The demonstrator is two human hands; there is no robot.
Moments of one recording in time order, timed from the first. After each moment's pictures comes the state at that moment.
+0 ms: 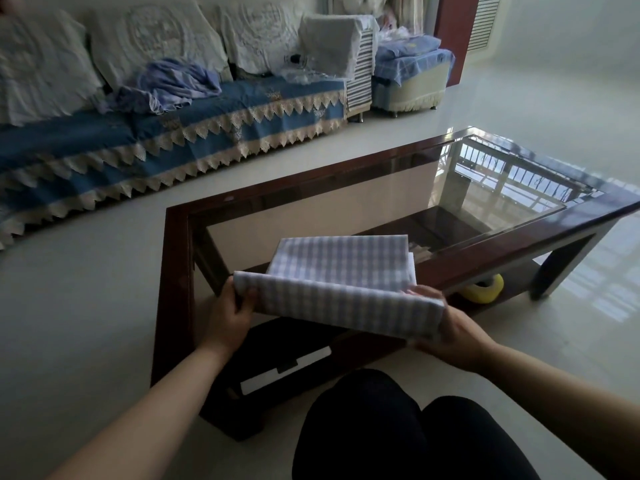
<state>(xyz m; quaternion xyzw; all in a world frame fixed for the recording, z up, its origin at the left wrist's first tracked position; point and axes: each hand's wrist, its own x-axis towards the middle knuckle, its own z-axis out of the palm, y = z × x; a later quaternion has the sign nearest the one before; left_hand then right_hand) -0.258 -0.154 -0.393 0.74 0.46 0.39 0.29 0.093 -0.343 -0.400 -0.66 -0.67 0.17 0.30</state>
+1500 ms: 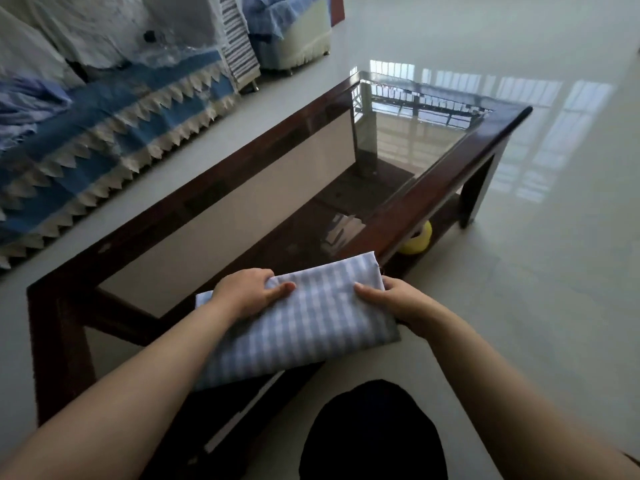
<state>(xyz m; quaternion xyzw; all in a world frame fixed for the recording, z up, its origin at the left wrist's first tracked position) -0.031 -0.099 -0.373 0.94 0.32 -0.14 0.07 0.137 -0.328 -0.400 -0.65 -0.17 0.54 0.50</state>
